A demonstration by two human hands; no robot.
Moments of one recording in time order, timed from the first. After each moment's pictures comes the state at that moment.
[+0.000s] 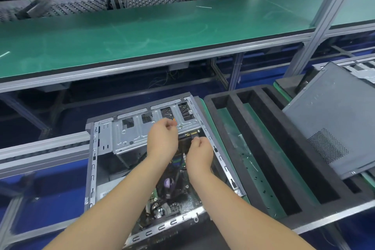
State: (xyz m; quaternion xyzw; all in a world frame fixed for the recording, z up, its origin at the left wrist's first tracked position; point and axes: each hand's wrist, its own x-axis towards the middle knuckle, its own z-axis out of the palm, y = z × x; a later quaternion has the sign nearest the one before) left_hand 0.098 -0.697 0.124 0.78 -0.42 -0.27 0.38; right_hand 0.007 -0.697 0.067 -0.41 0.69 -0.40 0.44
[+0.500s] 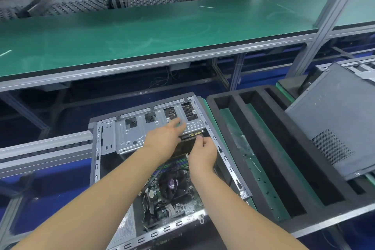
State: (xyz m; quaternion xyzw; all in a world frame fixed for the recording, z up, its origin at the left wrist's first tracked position) left_hand 0.133 -0.703 0.118 0.67 -0.74 -0.05 -0.03; right_hand 0.016 -0.697 0.061 -0.37 0.69 -0.45 0.44
